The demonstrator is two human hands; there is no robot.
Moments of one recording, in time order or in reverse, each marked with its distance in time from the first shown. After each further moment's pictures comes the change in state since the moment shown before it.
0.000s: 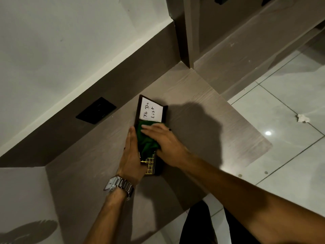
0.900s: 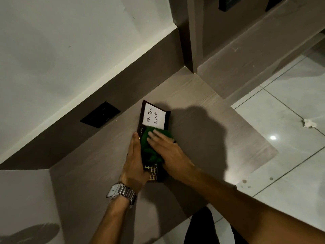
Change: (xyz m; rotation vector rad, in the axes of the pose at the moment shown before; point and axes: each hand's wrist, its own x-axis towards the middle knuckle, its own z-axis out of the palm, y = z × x) left_hand -0.002 -0.005 0.003 0.025 0.019 -0.011; right_hand -0.015 0.000 0.011 -0.169 -0.006 -0.035
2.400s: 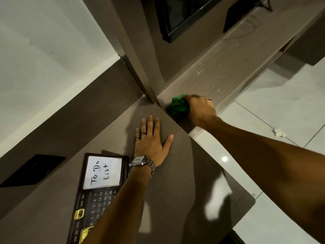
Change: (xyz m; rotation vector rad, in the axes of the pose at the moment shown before) left_hand 0.232 0.125 0.123 0.424 -0.057 0.226; right_hand 0.089 0.268 -0.178 -0.357 0.086 0.638
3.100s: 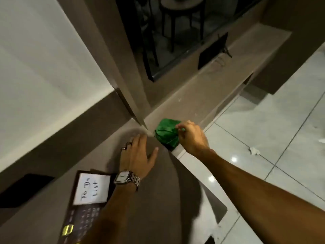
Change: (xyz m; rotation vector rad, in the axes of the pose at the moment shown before) left_hand -0.021 0.022 -0.053 -0.011 0.268 0.059; right_hand -0.066 0.002 -0.041 0.269 0.227 0.086
